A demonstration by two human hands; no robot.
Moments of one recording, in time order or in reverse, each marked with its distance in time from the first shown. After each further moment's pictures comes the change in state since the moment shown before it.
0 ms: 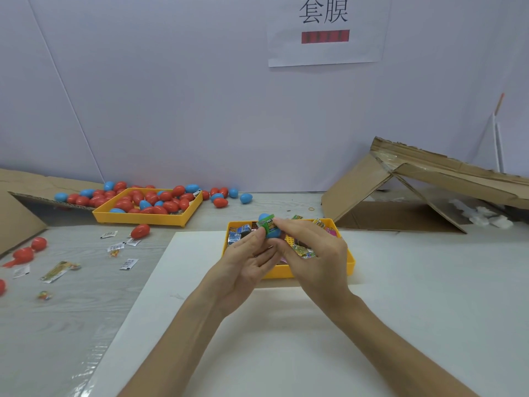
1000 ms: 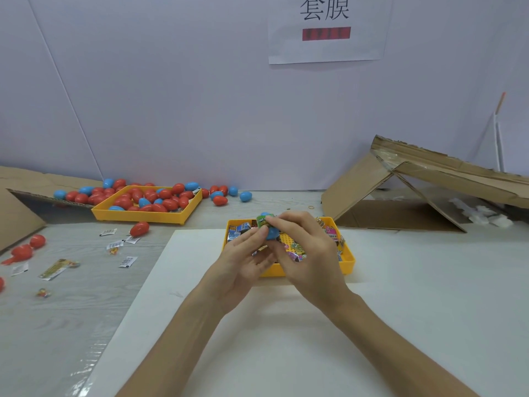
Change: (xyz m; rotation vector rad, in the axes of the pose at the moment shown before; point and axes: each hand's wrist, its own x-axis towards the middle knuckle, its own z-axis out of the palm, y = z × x) left_hand 0.001 -0.001 -0.002 0.112 -0.028 0.040; right_hand 0.002 -0.003 -0.001 -0.086 -0.160 -0.014
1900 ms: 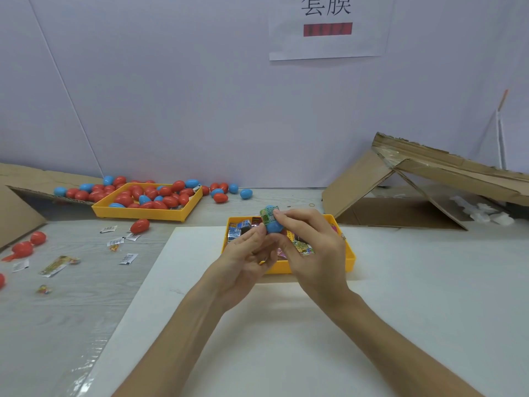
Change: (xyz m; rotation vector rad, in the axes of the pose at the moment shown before) left_hand 0.001 -0.001 0.000 -0.034 0.075 -0.053; right_hand -0.001 0.002 0.003 0.026 0.151 0.013
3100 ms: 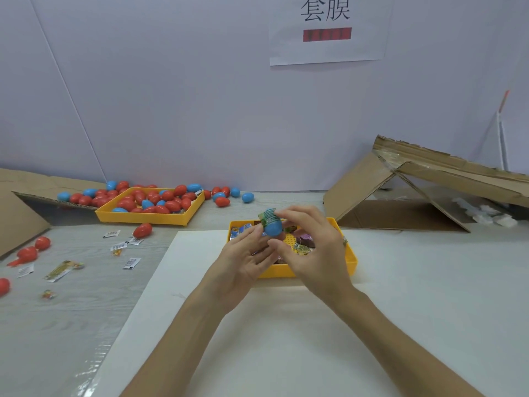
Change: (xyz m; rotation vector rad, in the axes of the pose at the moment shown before) left_hand -0.005 0.008 0.001 -0.015 0.013 0.030; right_hand 0.011 0.000 -0.006 0.099 -0.134 0.135
